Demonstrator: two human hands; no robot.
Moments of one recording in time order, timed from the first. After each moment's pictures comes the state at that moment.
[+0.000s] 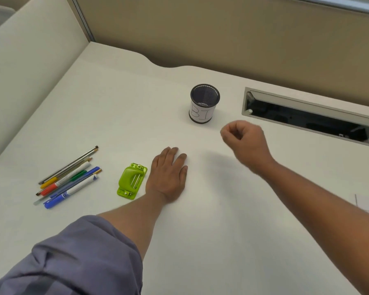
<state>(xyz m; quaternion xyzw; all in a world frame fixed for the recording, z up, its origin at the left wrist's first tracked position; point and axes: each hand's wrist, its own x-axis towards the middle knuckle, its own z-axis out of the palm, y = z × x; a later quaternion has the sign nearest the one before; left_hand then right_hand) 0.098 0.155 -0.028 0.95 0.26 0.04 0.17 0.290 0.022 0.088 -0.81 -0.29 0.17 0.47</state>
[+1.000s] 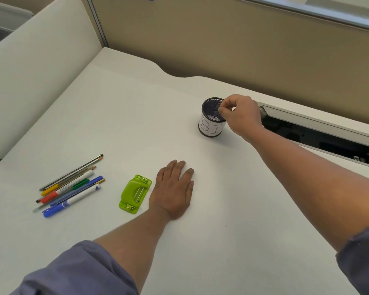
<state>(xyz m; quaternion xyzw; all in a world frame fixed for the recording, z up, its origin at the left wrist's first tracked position) 0.101 0.158 -0.029 0.95 0.26 0.05 0.15 0.370 0.140 0.088 -0.88 -0.33 0.09 0.34</state>
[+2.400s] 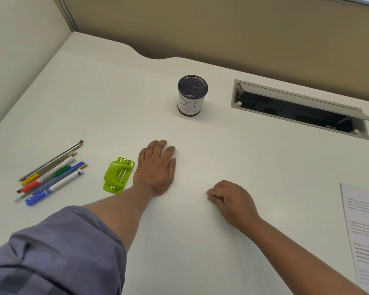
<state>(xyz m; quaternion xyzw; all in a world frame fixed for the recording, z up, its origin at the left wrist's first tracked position) 0.102 0.160 -0.030 0.95 0.27 0.04 0.15 0.206 -0.082 0.013 -0.87 -0.39 0.23 0.20</state>
